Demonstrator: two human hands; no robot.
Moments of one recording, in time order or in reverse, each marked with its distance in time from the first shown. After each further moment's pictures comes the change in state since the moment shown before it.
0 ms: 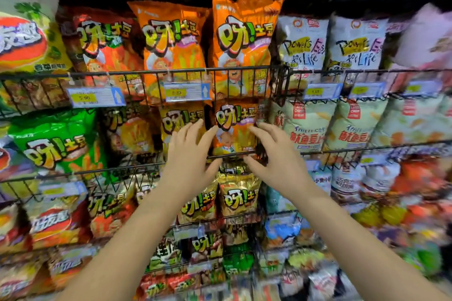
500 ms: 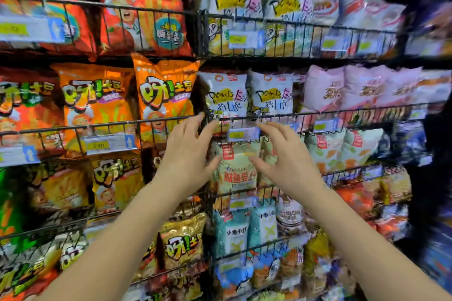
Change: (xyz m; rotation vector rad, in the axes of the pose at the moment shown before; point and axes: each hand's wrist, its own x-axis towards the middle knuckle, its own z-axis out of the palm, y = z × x) left_hand 0.087 0.151 -0.050 -0.024 0.158 0.214; right_hand -0.007 0.090 -0.164 -0.116 0.202 0.084
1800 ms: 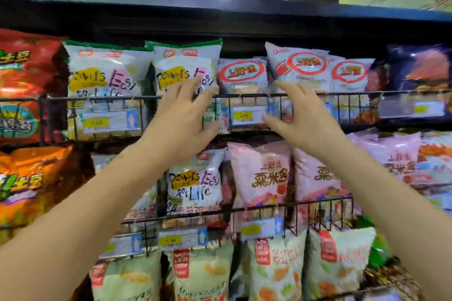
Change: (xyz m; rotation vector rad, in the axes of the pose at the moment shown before) left_hand 0.318 0.213 0.005 0.290 0.290 0.067; right_hand 0.238 0.303 -0.171 0.103 0.266 -0.214
